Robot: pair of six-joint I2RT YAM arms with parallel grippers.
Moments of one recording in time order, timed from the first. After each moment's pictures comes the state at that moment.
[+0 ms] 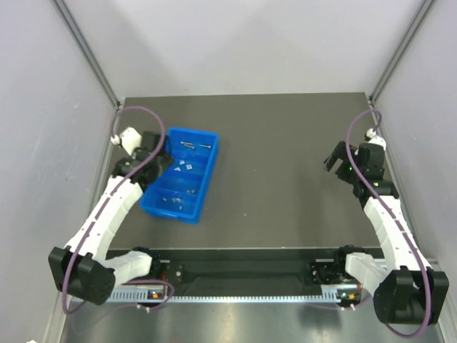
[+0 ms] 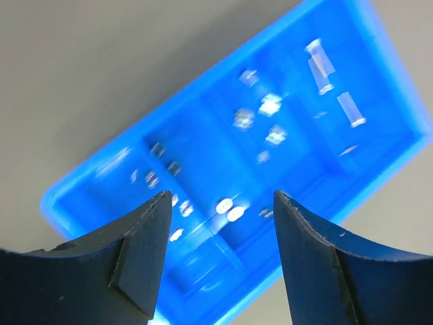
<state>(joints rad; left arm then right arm) -0.35 1.15 1.07 -0.84 -0.58 -1.00 -0.04 0.97 0.72 -0.39 0.04 0.45</state>
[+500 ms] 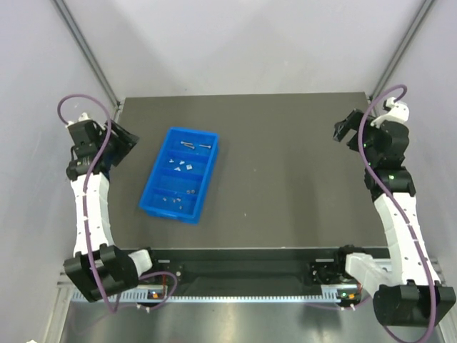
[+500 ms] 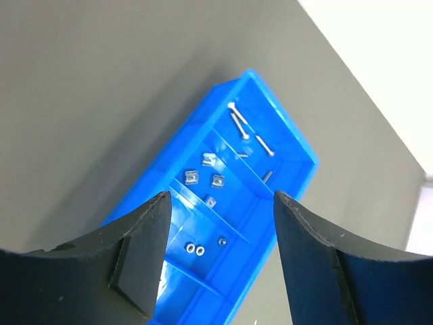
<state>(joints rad) 0.32 1.18 1.16 -0.57 0.26 -0.60 -0.04 0.96 1.00 -0.28 0.01 0.35</state>
